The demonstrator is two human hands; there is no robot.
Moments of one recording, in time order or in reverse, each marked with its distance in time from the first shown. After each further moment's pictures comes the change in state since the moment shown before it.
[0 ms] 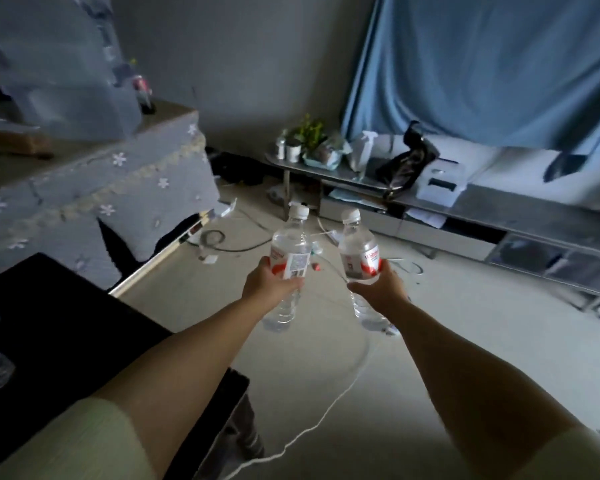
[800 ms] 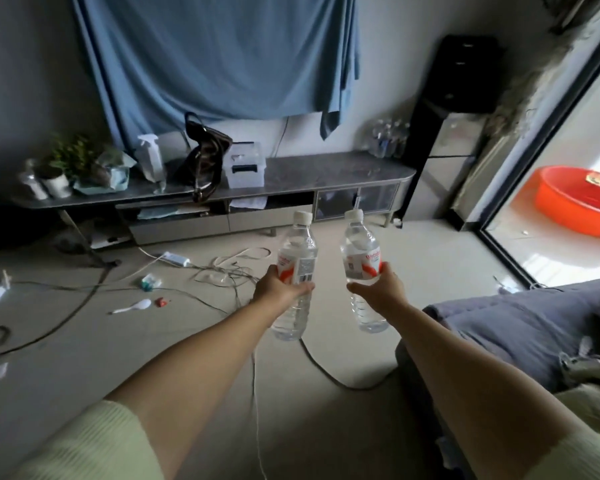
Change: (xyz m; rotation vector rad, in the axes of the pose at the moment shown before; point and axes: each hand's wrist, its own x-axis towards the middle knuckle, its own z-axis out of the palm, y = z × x) left_hand -0.044 0.195 0.349 0.072 -0.600 0.230; right_hand -0.013 0.241 -0.277 0.043 0.478 0.448
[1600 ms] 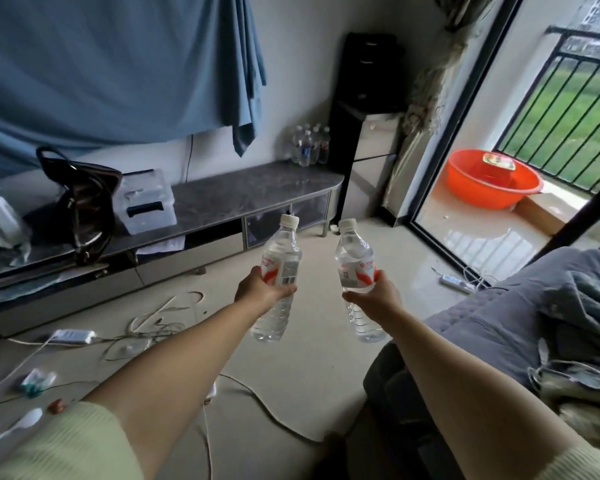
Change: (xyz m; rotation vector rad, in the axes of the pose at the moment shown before) left_hand 0.238 0.113 0.091 0.166 -0.234 0.148; right_hand 0.195 0.024 -0.053 0.039 0.187 0.216
